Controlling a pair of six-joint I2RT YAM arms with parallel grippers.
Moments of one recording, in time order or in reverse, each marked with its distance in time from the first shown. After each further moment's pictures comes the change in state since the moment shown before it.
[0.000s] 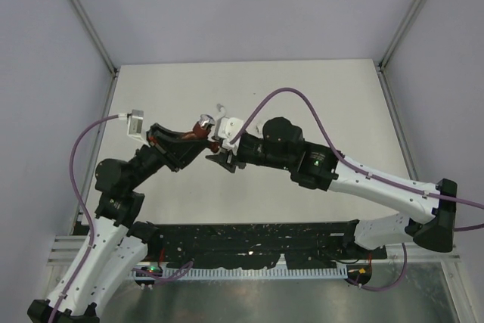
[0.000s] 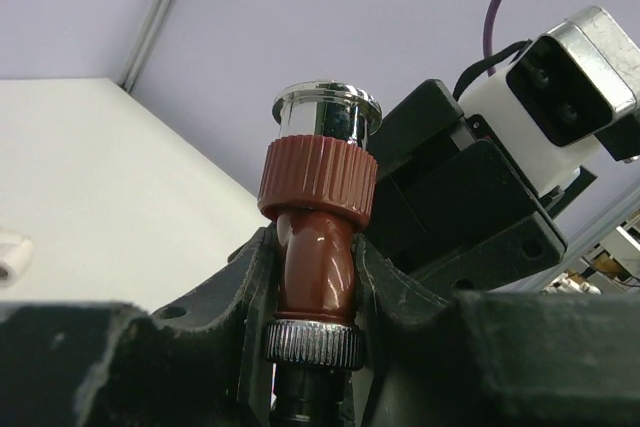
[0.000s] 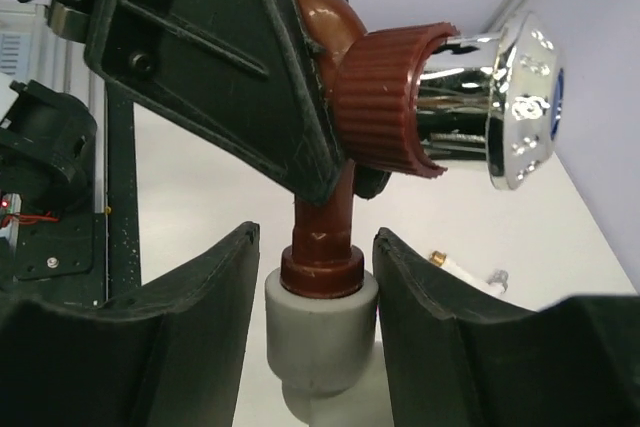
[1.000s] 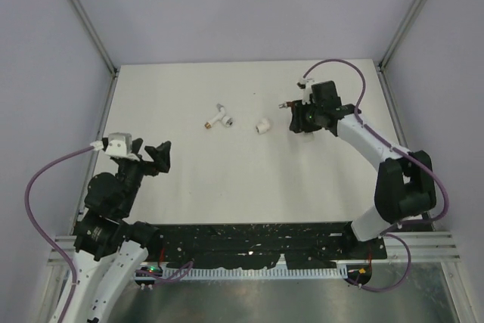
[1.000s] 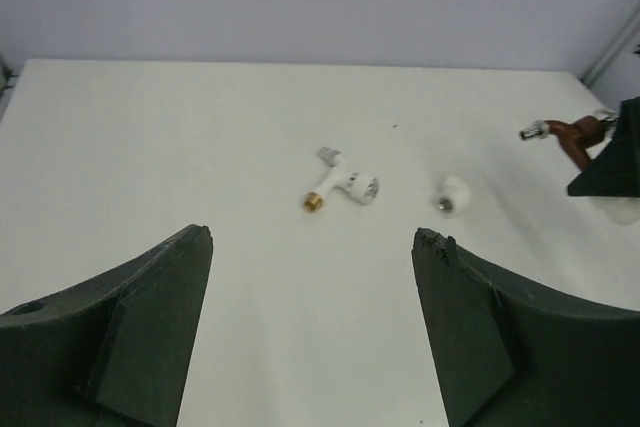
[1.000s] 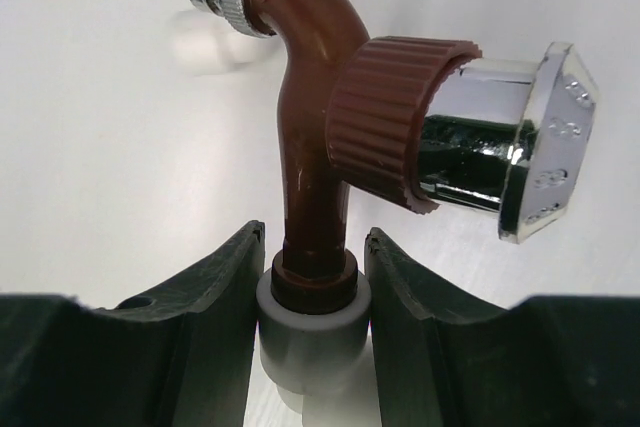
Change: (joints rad) left arm -0.006 -0.250 0.088 -0.734 -0.707 0.681; right arm -0.744 0.218 -0.113 -0.328 -0.005 0.376
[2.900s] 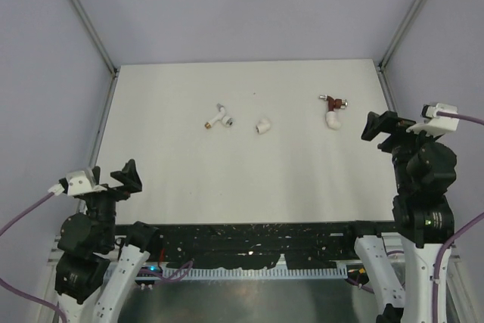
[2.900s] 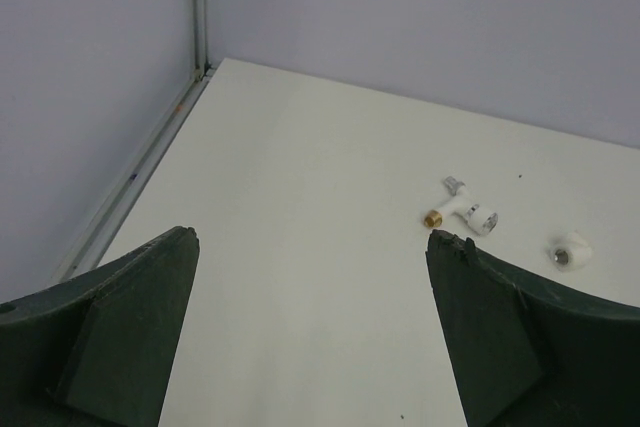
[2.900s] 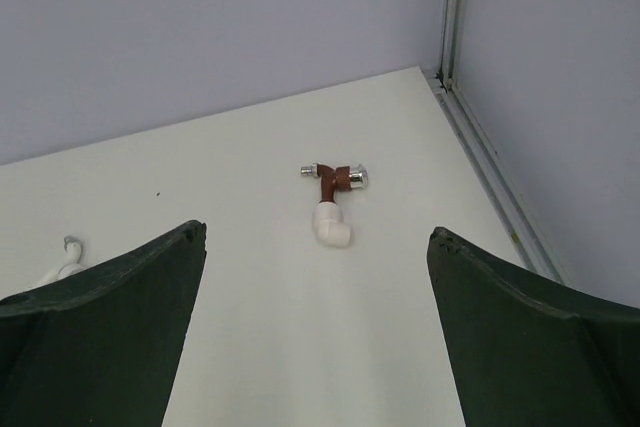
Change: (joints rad) left arm 0.008 -0.286 0.097 -0.315 -0.383 0.064; right arm -0.420 -0.897 -0.021 -0.172 0.269 0.099
